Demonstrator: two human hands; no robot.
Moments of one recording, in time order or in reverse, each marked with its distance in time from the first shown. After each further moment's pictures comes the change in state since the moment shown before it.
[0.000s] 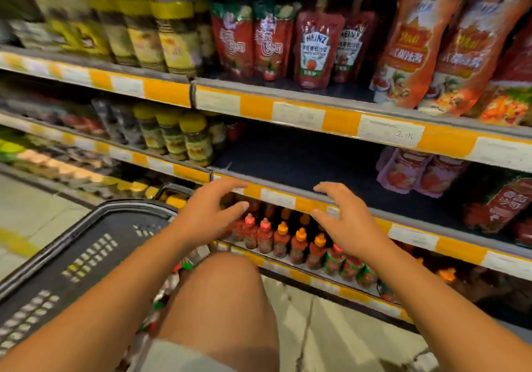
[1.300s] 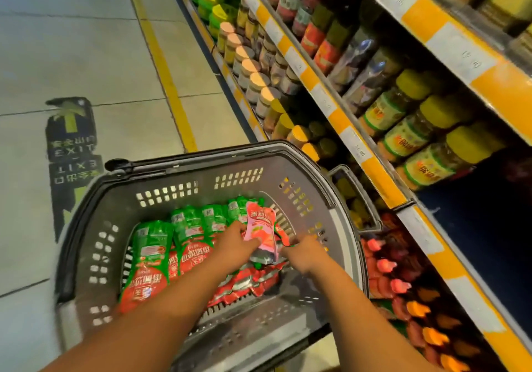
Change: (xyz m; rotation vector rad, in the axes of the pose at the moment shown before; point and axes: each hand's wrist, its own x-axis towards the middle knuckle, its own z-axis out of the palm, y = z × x) left_hand -0.166 -0.289 0.042 -0.621 0.349 -1.067; right_hand 0.073 -0.200 0.353 -0.197 -0.907 0.229
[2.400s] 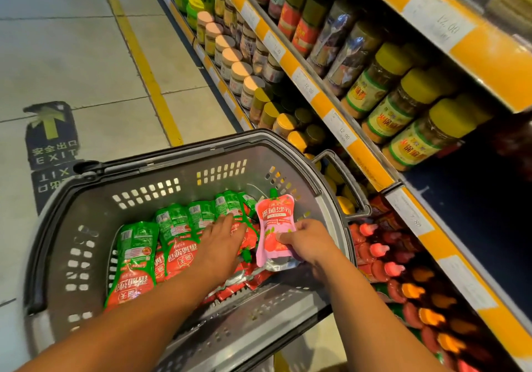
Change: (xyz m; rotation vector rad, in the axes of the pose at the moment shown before) left_hand 0.012 -0.040 0.017 1.051 0.044 0.426; right_hand -0.003 0.019 -0.020 0.457 0.077 0.018
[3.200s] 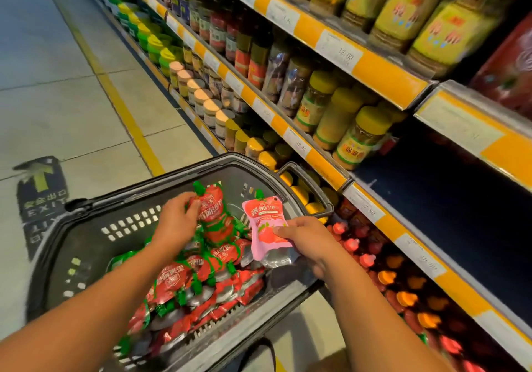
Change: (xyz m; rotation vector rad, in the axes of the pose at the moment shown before) left_hand 0.012 -0.022 -0.131 -0.744 0.452 -0.238; right_hand -0.051 -0.004 -0.053 0.275 -0.058 -0.142
